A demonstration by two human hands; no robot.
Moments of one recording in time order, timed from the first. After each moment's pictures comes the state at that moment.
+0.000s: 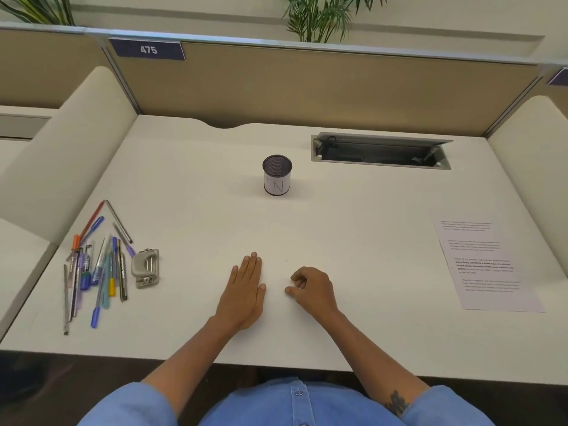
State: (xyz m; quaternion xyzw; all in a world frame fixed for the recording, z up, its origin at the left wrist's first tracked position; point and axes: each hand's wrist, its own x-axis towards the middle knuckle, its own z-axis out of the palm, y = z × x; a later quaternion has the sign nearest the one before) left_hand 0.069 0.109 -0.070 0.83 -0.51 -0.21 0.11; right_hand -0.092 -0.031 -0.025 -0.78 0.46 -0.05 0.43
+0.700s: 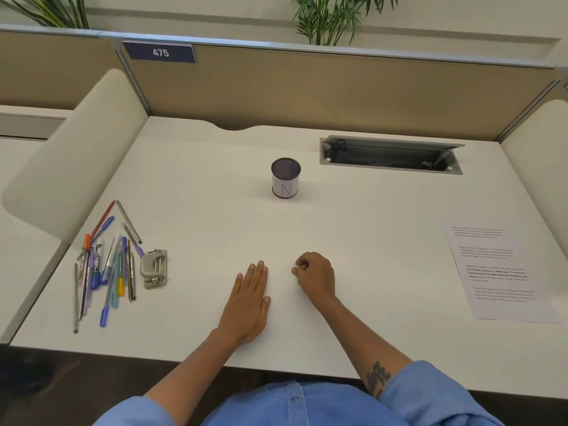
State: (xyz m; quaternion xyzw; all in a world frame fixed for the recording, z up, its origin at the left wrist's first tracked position) left_hand 0.064 0.129 -0.081 0.82 -0.53 -0.19 0.11; right_hand -0.052 -0.050 -0.022 -0.77 0.49 -0.10 0.39
